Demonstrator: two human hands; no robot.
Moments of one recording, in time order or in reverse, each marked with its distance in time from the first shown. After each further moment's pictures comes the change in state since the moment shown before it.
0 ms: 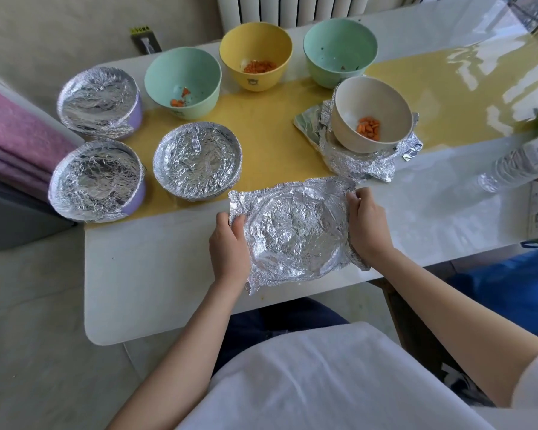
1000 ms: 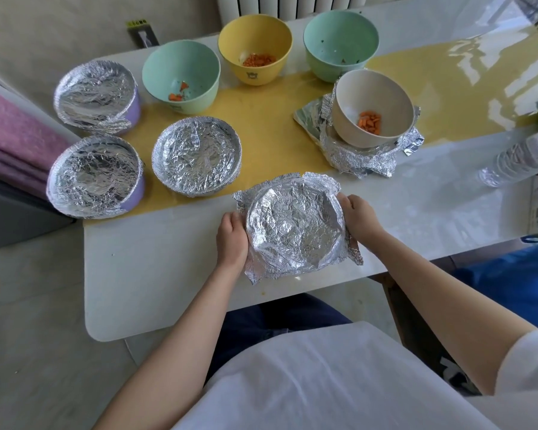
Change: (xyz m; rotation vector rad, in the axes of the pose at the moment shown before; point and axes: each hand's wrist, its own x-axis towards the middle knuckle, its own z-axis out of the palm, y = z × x) left_hand 0.019 -0.019 0.020 -0.255 -0.175 -0.259; right_hand 0.020 0.010 0.015 0.029 -0.225 0.205
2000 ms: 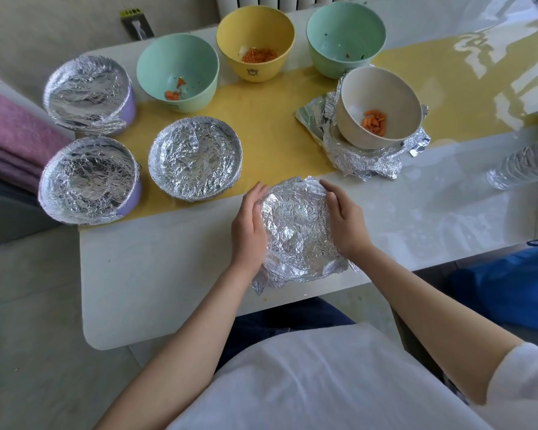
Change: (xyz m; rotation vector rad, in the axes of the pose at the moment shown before) left_hand -0.002 0.020 0.014 -0.021 -0.153 0.475; right_hand -0.010 -0.013 0.027 0.243 0.097 -0.291
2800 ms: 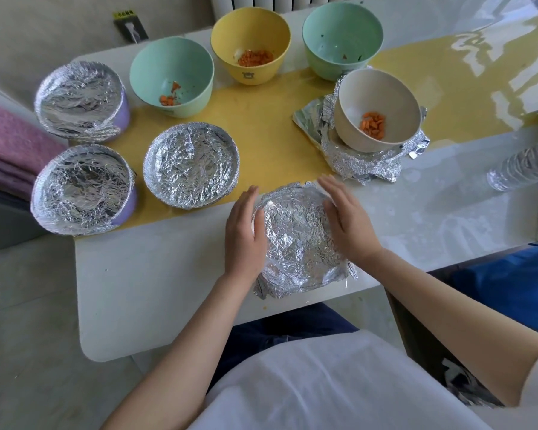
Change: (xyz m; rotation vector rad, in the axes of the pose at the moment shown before) left_hand 0.005 -0.003 -0.006 0.242 0.003 0.098; right_hand 0.005 -0.003 -0.012 -0.249 -0.019 -0.404
